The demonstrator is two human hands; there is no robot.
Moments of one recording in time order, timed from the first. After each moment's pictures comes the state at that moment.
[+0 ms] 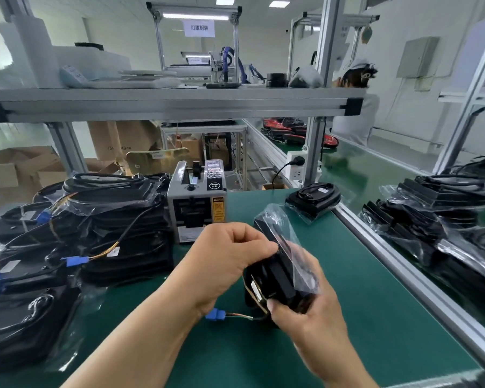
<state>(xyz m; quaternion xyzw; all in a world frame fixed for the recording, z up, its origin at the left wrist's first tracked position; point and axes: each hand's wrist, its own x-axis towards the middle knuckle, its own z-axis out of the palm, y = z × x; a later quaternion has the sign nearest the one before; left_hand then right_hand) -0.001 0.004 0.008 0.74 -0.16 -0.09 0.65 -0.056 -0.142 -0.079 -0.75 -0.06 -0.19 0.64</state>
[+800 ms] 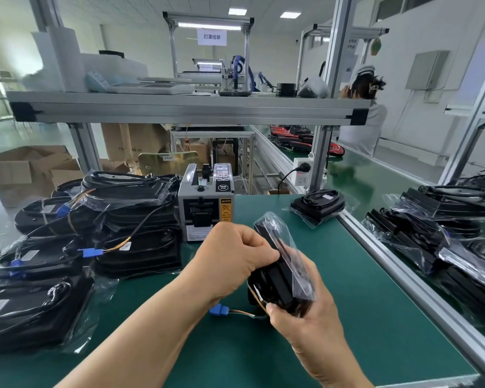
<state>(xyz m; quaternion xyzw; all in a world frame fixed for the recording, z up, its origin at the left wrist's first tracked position) -0.004 0.007 0.002 0.82 -0.15 -0.02 0.56 -0.063 -0.137 -0.081 -0.75 -0.09 -0.17 0.63</state>
